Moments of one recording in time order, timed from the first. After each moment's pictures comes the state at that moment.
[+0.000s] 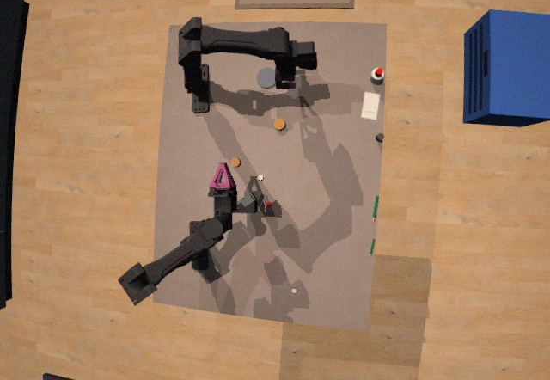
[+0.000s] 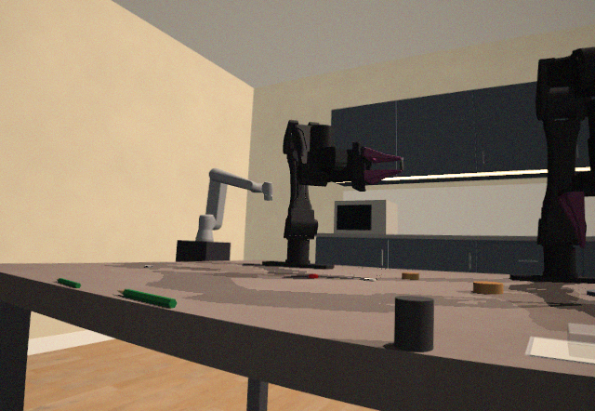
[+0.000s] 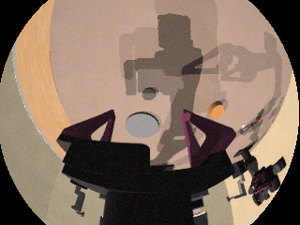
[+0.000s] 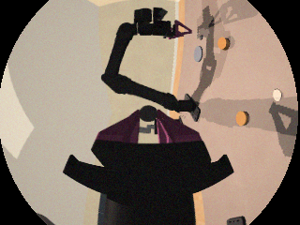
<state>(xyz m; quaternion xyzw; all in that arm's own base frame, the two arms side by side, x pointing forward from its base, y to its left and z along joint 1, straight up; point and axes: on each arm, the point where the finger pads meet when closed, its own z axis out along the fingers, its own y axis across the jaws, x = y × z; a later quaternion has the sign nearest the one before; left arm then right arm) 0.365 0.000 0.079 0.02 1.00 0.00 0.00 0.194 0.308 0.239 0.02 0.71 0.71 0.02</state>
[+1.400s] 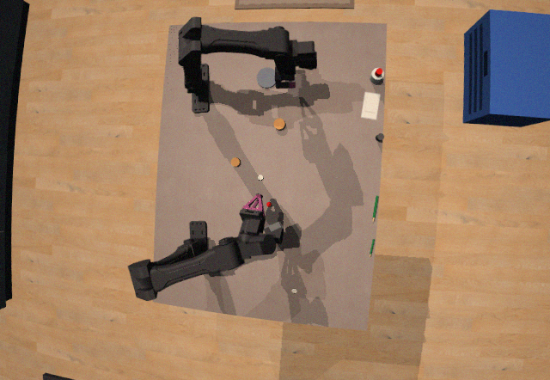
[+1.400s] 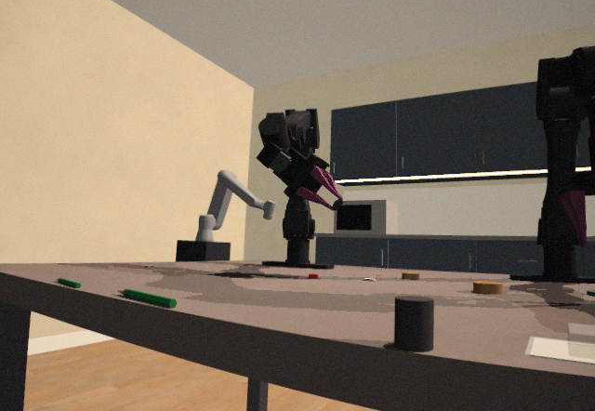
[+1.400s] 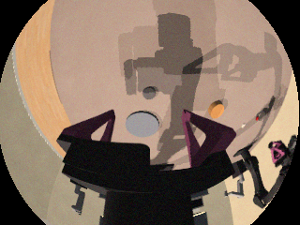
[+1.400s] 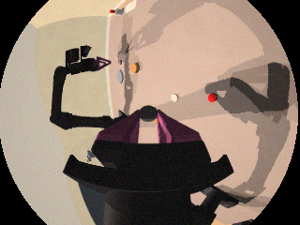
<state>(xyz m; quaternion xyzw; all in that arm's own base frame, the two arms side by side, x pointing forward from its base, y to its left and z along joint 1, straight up) 0.364 0.001 0.080 0.02 1.00 0.00 0.00 0.286 0.198 0.150 0.04 0.90 0.44 0.07</state>
